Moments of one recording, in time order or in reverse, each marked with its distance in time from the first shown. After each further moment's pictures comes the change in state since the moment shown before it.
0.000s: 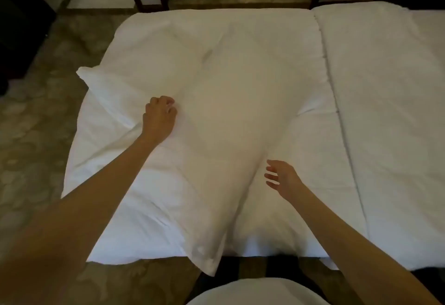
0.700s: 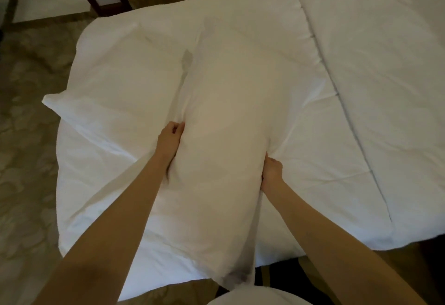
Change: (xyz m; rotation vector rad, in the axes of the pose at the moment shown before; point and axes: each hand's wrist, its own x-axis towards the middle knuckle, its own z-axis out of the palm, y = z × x) left_hand 0.052 -0.019 0.048 -0.312 -0.338 -0.136; right_hand 0.063 0.005 0.089 0.314 0.319 -0.029
